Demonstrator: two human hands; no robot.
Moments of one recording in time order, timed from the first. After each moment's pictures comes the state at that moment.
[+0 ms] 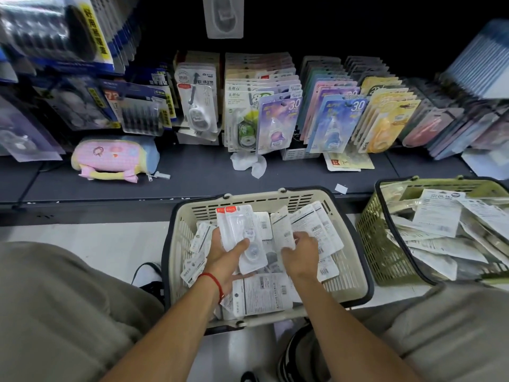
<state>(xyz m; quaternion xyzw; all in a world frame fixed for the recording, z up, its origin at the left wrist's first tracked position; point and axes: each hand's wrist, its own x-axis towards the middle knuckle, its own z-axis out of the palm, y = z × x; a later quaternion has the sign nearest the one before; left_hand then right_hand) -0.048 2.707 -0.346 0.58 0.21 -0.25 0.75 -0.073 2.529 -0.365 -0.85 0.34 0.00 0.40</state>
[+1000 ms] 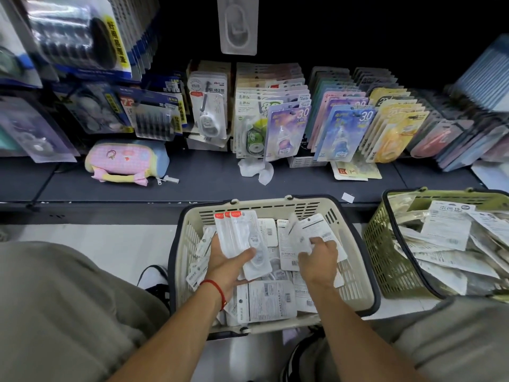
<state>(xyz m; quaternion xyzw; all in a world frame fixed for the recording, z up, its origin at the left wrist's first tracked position) -0.054 2.715 -0.334 0.60 0.20 -0.22 0.75 -0.073 2.508 -0.359 -0.89 0.35 -0.01 0.29</state>
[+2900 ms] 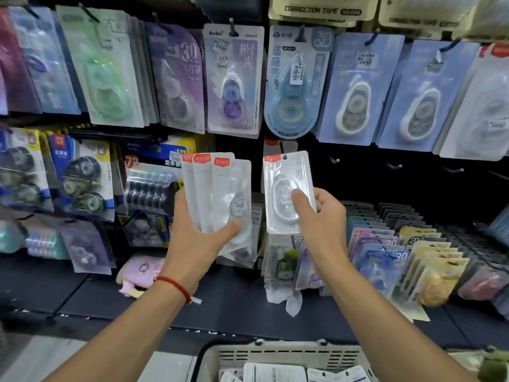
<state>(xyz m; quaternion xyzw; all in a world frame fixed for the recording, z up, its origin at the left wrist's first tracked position) 0.120 2.794 -0.087 0.70 -0.13 0.26 0.65 0.134 2.577 -0.069 -0.71 -0.01 -0.29 0.64</state>
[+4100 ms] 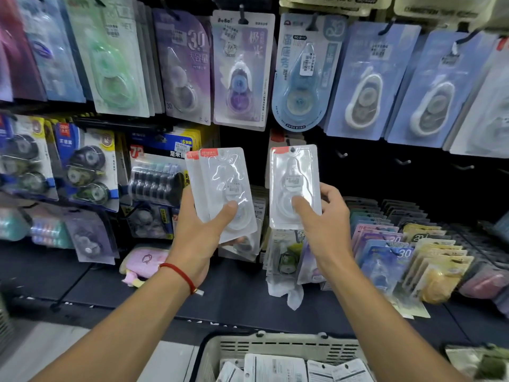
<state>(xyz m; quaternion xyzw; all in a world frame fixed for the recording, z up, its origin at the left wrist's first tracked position) 0.120 2.789 -0.085 0.60 -0.06 0.14 0.78 0.124 2.578 -0.076 -0.71 0.00 -0.25 0.66</state>
